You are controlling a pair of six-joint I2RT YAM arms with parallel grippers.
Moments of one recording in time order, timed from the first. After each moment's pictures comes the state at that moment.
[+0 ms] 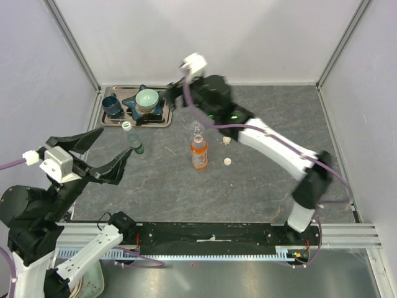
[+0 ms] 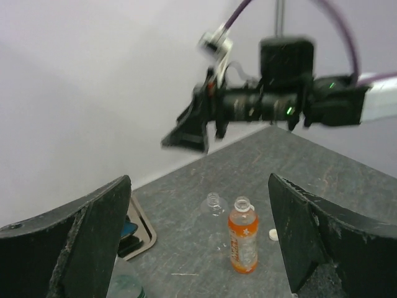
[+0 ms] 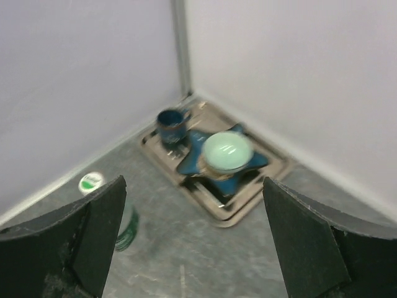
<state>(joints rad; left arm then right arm) -0.59 0.45 1.29 -0.53 0.00 0.10 0.86 1.88 1.83 0.04 0.04 0.04</state>
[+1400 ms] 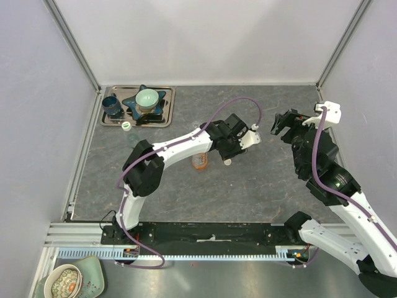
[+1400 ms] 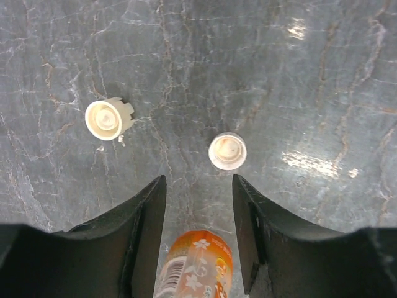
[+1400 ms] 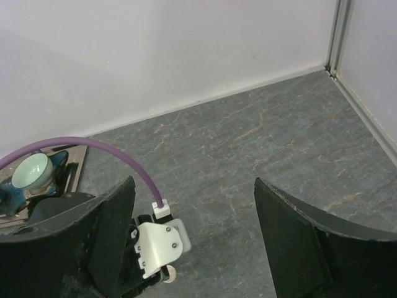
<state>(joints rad) -0.93 2.06 1.71 -0.64 0.03 0.46 0.63 0.77 1.07 -0.38 0.75 0.35</state>
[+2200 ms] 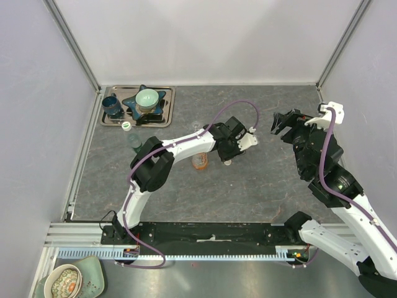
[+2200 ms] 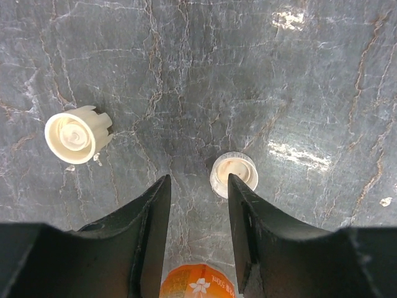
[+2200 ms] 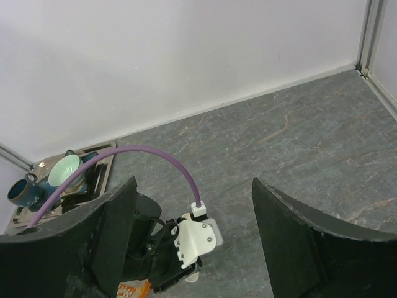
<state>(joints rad) -0.89 2.17 1.71 -0.59 0.06 0.45 0.62 0.75 1.07 -0.35 0.67 0.40</state>
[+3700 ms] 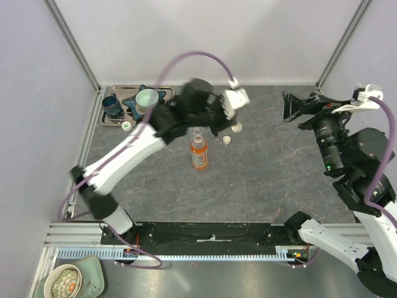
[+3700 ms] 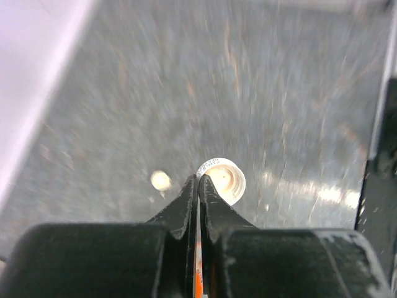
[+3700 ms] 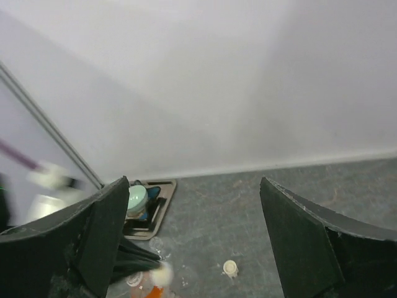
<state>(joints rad) -0.89 1.71 1.80 -0.65 0.26 0.33 0.62 0.81 1.38 -0.37 0.49 0.28</state>
